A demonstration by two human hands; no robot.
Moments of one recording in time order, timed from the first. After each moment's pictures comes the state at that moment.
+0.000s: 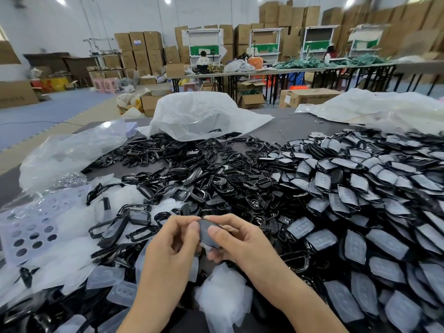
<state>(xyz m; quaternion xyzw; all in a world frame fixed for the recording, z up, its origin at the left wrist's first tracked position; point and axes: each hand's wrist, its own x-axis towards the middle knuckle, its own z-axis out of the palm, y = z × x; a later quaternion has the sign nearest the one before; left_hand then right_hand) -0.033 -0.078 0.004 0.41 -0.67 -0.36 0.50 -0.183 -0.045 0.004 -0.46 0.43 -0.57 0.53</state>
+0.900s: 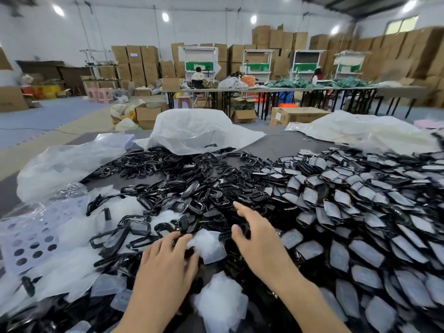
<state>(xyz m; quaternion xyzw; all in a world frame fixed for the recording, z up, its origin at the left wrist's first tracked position) -0.017 -0.090 -0.015 0.51 -0.83 0.05 0.23 -0.217 -0.053 0.004 -0.60 0.68 -0.41 0.11</state>
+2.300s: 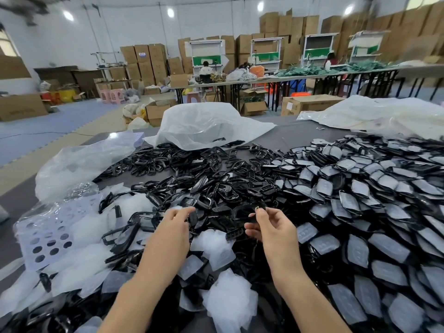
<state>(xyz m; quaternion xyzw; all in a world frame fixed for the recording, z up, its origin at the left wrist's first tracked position) -0.015 -0.142 -0.003 0.51 -0.82 -0.09 0.25 -0.208 -0.063 -0.011 -0.27 0.53 -0.72 0.35</state>
